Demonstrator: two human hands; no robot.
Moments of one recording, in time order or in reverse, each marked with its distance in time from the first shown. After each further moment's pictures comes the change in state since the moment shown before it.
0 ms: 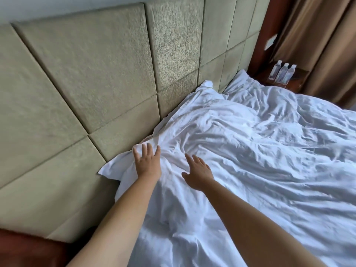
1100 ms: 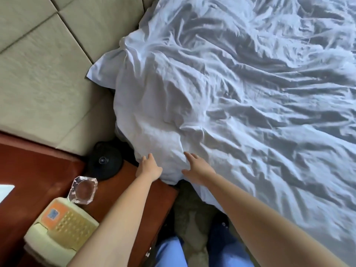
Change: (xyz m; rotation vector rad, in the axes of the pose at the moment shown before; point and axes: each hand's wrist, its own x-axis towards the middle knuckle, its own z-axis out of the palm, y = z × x) left_hand -0.266 -0.048 0.196 -0.508 -0.718 -0.071; right_hand -0.223 -0.012 0.237 0.179 -0.380 0.230
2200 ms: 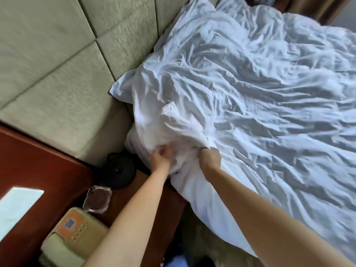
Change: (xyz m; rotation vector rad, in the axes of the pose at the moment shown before) left_hand -0.042 0.007 -0.063 -0.979 0.184 0.062; right_hand -0.037 -0.088 -0.034 0.880 0.587 0.359
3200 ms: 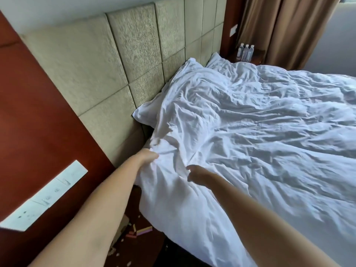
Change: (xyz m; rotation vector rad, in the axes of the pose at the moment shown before) left_hand -0.173 0.028 -0.113 0.515 -0.218 0.056; right_hand -0.156 0.067 -0.083 -0.452 -0.519 -0.333
